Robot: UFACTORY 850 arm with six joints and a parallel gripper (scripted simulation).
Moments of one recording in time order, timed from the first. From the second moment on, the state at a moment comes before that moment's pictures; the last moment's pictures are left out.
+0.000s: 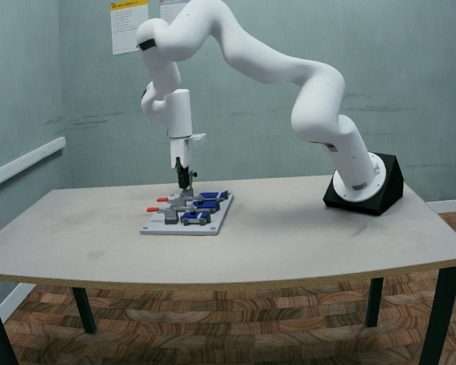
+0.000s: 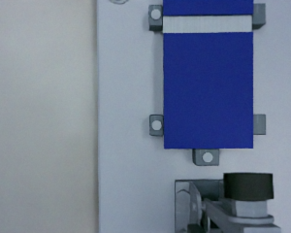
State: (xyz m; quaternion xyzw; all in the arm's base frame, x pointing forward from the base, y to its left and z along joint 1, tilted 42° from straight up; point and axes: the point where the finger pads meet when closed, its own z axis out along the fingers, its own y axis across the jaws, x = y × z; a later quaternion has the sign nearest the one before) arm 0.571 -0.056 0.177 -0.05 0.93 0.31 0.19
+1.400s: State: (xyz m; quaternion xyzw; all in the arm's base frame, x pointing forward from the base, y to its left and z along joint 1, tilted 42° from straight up) arm 0.567 -0.056 0.175 -0.05 0.93 0.31 0.19
